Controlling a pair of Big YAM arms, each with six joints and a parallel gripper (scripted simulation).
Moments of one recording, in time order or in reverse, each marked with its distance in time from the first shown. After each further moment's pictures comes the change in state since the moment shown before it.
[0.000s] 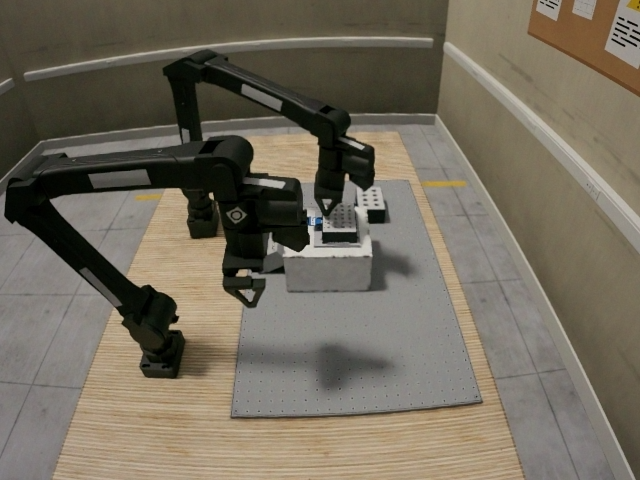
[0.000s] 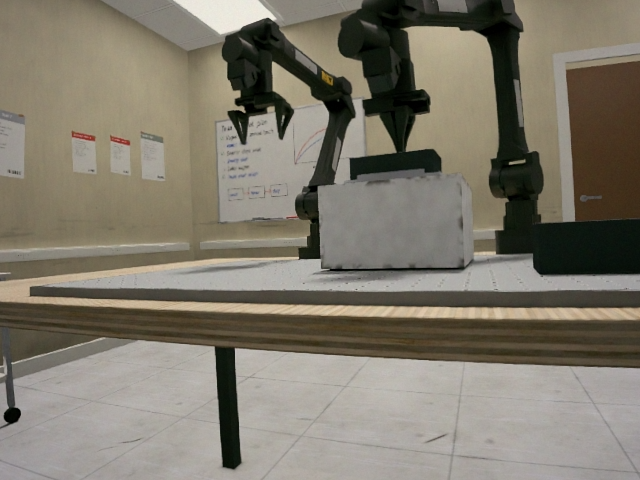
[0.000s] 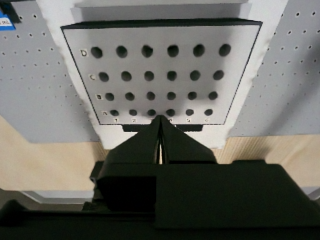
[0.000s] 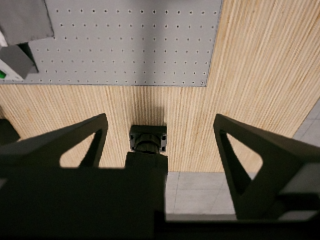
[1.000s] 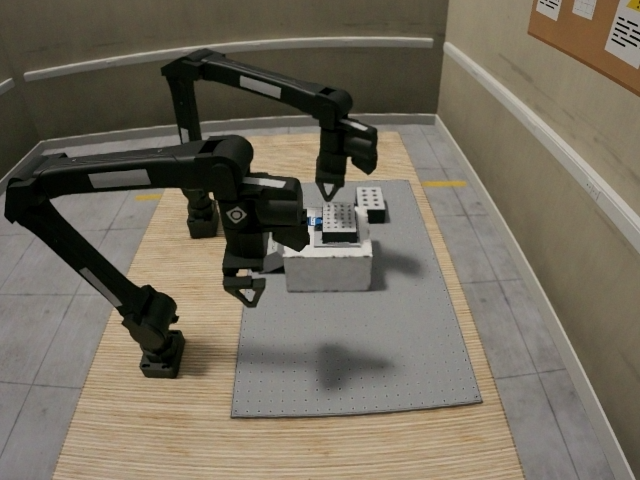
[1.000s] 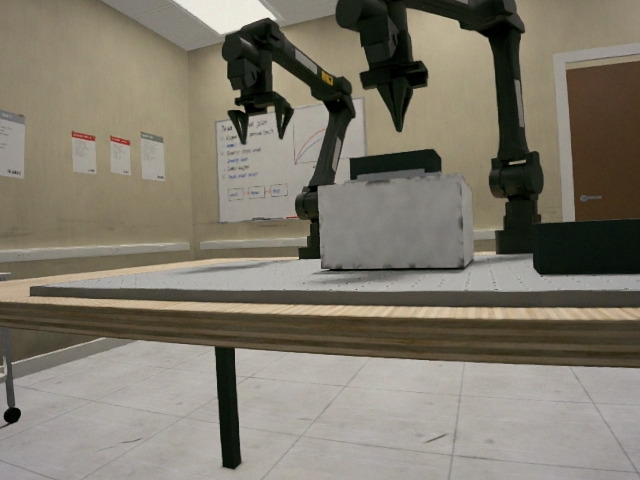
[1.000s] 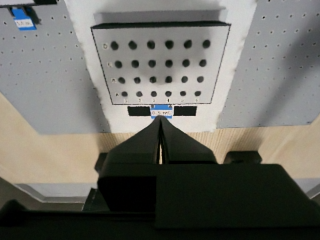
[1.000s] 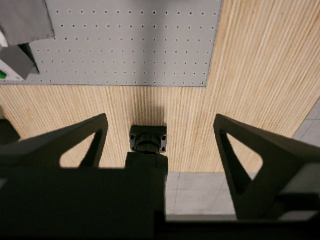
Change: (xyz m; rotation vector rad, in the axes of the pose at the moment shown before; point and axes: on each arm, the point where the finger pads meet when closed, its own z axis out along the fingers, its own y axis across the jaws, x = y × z) left arm -0.001 0.000 -0.045 0.003 -0.005 0.000; right arm 0.000 0.000 -0.001 0.000 -0.002 0.000
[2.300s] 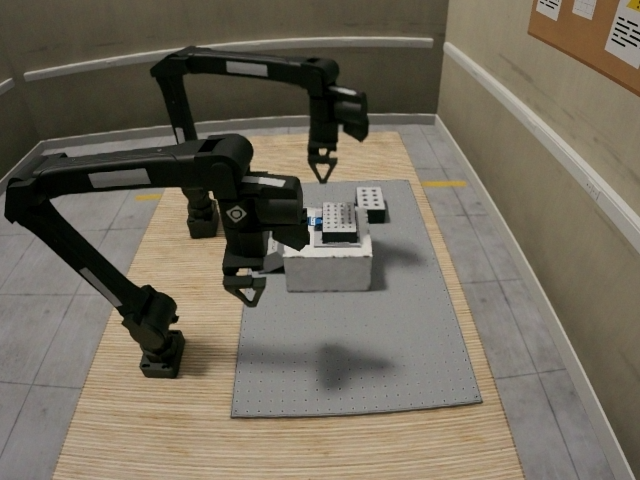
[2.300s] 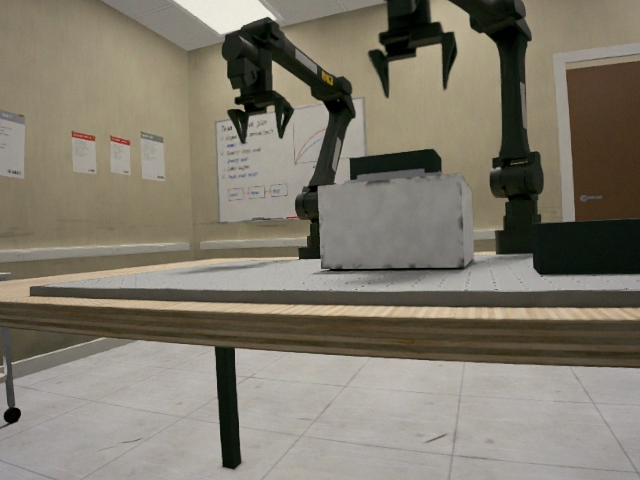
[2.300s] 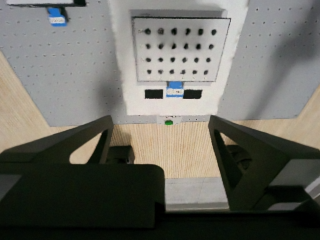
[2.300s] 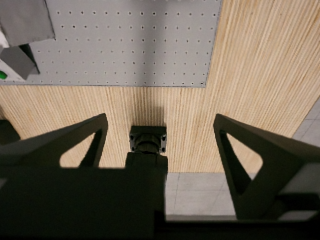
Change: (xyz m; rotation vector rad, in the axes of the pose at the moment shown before) left arm 0.018 0.030 -0.063 0.023 -0.070 -0.029; right arm -0.001 0.000 -0.002 0.001 -0.005 0.000
